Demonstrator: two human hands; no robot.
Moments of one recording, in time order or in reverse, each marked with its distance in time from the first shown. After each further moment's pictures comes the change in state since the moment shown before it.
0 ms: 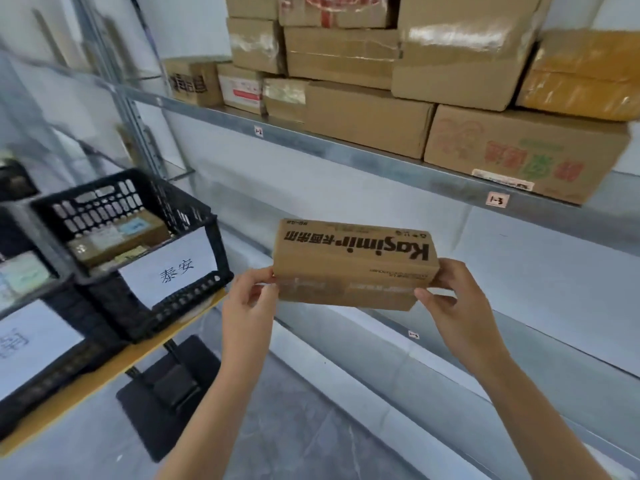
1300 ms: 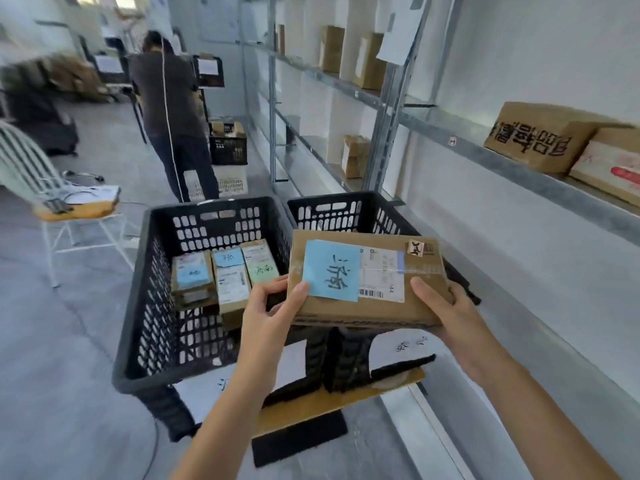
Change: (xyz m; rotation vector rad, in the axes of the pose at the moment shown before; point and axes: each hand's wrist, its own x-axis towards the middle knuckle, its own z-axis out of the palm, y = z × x) left_hand 0.202 -0.072 -0.391 -0.273 0.382 -0.199; right_hand 0.110 -0.218 0.479 0.434 -0.680 0.257
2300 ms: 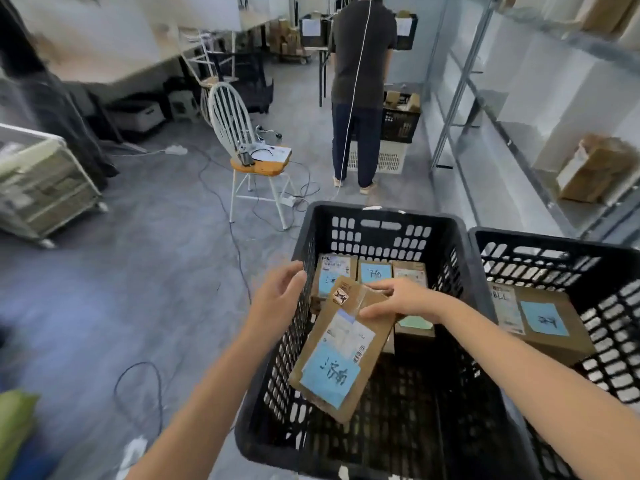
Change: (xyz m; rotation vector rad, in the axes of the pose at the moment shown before) left_hand 0.148 0.033 -0.203 0.549 0.464 -0.002; right_hand 0.261 0.048 0.350 -0.854 -1.085 0.045
